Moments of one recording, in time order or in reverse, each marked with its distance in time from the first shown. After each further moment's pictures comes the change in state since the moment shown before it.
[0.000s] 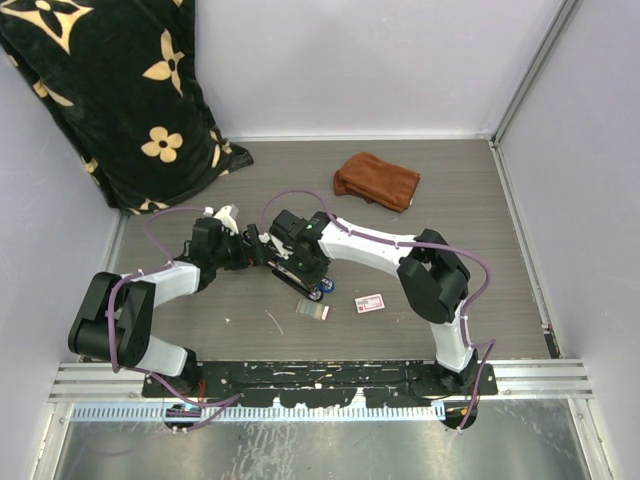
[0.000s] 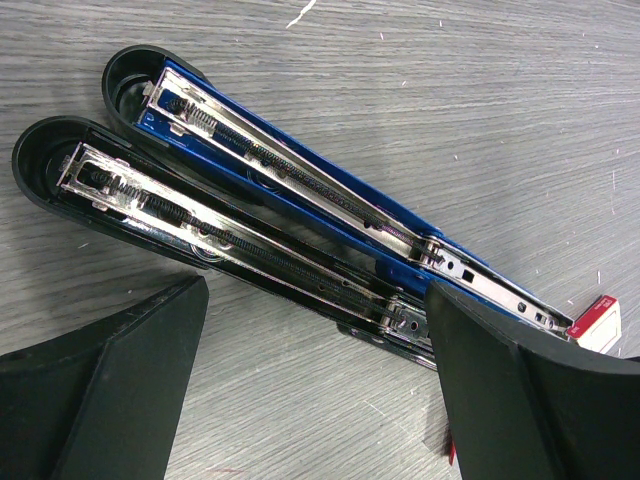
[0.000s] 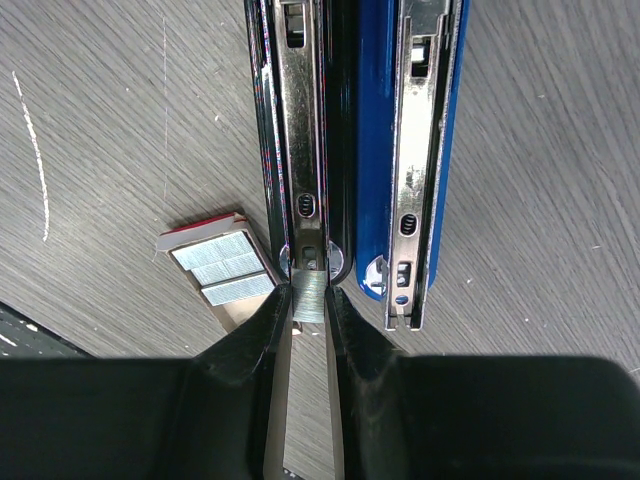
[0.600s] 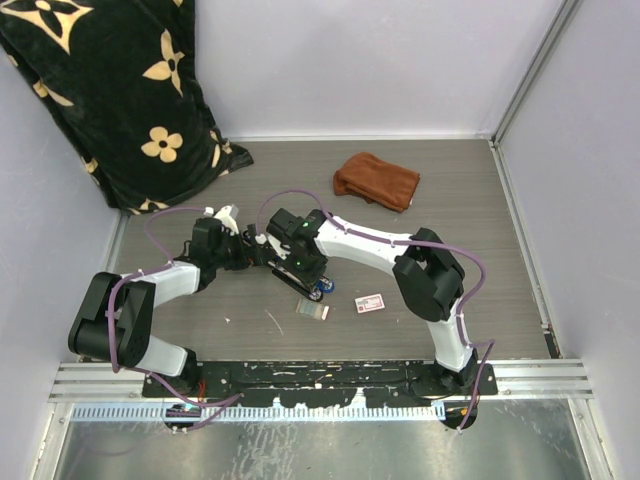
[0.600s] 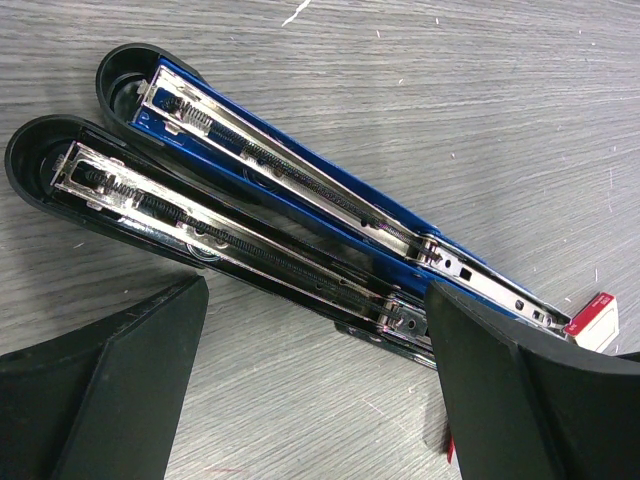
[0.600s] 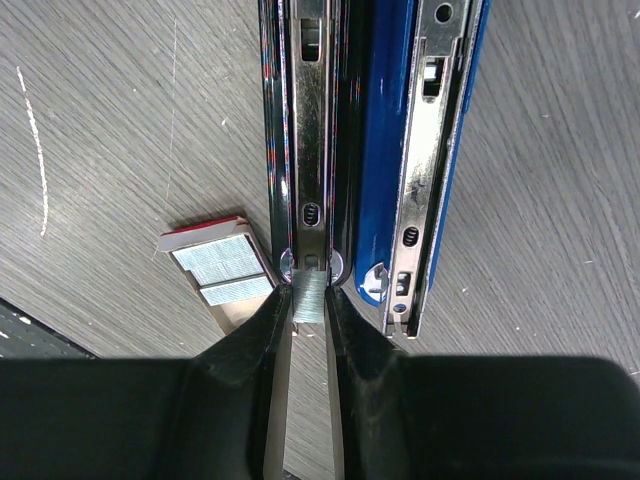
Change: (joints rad) left arm 0.000 0.000 0.000 0.000 0.007 0.000; right arm 0.000 0.032 0.047 -0.034 -0.011 -0.045
